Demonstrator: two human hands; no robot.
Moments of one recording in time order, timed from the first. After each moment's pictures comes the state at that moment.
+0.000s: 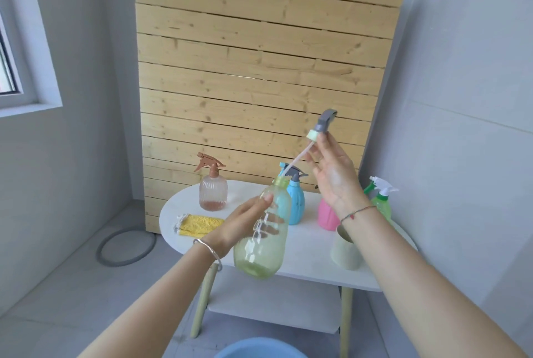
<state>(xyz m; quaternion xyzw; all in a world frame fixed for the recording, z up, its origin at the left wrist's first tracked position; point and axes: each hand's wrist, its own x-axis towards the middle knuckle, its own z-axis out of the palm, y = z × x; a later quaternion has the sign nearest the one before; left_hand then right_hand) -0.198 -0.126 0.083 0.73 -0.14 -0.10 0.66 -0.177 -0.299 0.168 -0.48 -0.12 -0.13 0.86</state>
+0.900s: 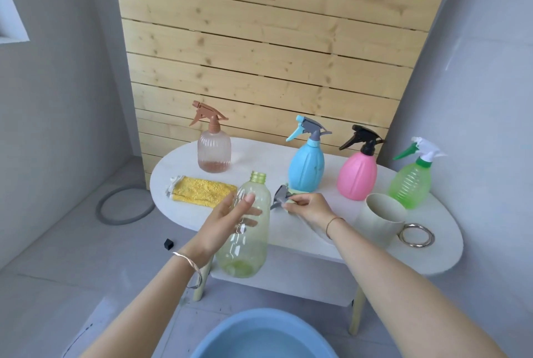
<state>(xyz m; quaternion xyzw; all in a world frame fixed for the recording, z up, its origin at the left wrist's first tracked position) -0.155 -0.100 -0.029 0.72 -0.05 -0.06 0.69 -0.061 -0.317 -0.063 -0.83 0.03 0.05 0.56</state>
